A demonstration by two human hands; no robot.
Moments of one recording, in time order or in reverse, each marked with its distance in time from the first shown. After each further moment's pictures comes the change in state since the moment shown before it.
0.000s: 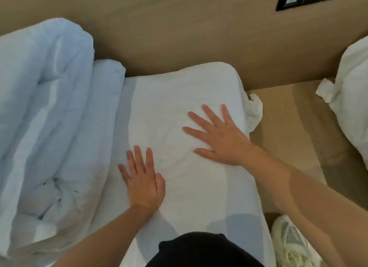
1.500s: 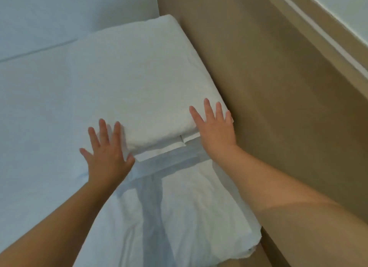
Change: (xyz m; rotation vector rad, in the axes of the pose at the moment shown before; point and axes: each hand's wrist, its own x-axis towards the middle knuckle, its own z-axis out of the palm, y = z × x) left_hand 0.055 -0.053 -0.304 -0.187 -0.195 -1.332; right_hand 0.338 -0.100 -0.286 -0.333 -0.215 -0.669
